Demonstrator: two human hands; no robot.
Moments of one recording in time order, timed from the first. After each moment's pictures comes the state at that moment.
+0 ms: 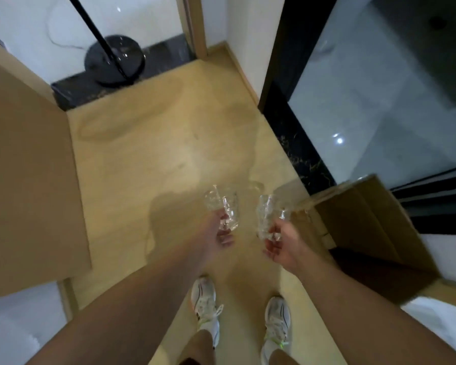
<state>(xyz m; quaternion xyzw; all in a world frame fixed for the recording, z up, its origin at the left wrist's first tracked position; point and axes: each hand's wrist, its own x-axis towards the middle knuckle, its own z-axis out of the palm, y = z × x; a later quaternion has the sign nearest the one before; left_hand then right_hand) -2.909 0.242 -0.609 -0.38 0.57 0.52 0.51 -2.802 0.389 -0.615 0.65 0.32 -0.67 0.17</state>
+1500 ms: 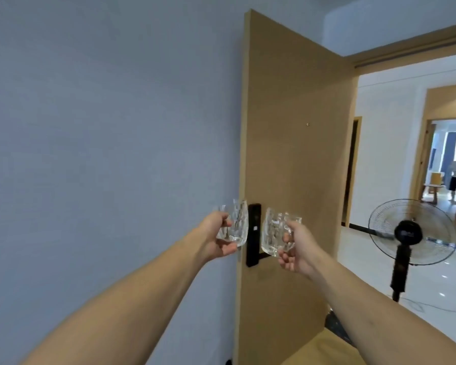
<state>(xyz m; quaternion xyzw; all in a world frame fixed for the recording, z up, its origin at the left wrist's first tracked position) -2.558 -0.026 0.026 -0.33 0.51 0.77 -0.22 -2.711 0.106 -0.009 -0.12 0.65 -0.69 0.30</state>
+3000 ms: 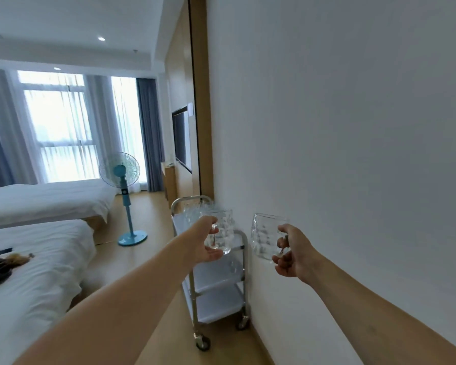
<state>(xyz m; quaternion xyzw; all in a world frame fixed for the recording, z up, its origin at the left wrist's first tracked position) -1.497 -0.074 -0.024 -0.66 -0.02 0.29 -0.69 -1.607 -0.263 -0.052 -0.59 0.32 -0.09 0.73</state>
